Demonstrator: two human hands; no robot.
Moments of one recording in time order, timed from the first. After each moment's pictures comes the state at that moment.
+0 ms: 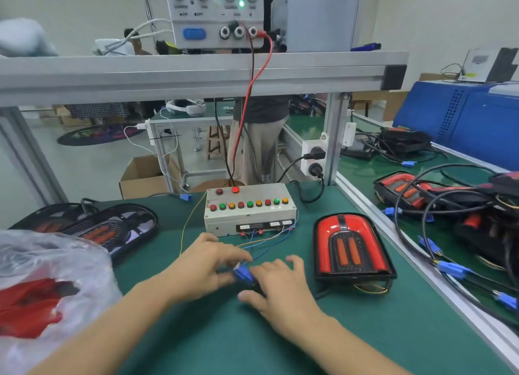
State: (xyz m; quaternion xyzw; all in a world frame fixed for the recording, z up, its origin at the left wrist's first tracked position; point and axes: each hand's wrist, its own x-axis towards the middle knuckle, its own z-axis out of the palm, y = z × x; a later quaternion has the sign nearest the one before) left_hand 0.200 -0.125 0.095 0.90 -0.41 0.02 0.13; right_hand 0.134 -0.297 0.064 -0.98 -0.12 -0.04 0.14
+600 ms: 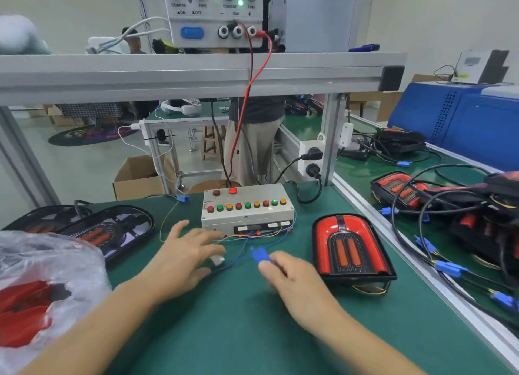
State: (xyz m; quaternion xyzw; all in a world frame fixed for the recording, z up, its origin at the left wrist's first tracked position) left_hand 0.208 -0.101 0.095 0.91 -0.37 0.16 -0.02; right_hand 0.117 -0.313 0.089 -0.88 -0.04 -0.04 0.47
